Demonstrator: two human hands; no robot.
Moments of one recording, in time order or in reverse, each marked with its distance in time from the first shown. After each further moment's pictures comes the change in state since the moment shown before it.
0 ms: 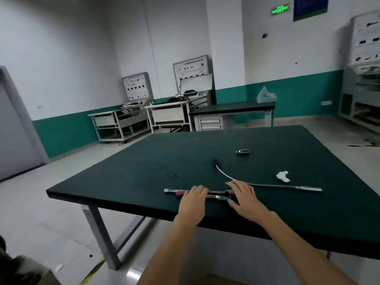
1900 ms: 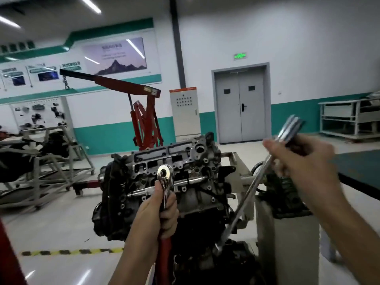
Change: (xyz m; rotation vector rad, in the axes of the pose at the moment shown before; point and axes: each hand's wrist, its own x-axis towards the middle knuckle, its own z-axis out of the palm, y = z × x) left_hand -0.649 -0.001 -0.367 -1.127 1.217 -1.055; right_hand -0.194 -0.602 -0.165 1.599 -0.119 -0.596
